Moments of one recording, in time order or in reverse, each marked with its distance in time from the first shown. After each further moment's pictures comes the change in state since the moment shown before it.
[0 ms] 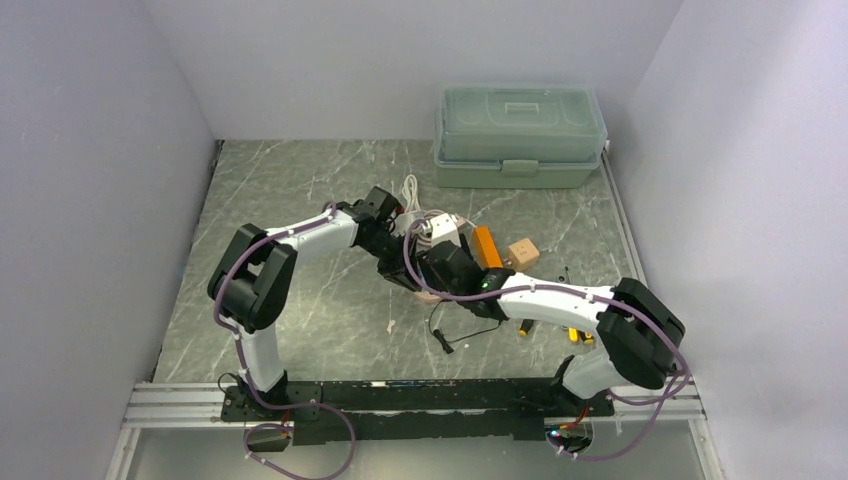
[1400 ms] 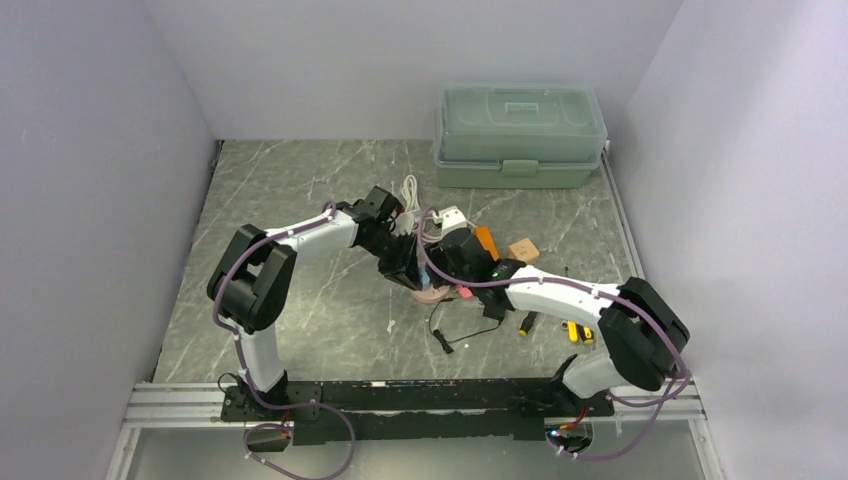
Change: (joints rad) left arm -0.002 -0.006 0.000 0.004 -0.011 0.001; right arm -0.099 -0.009 -0.009 0.019 -0.190 0.003
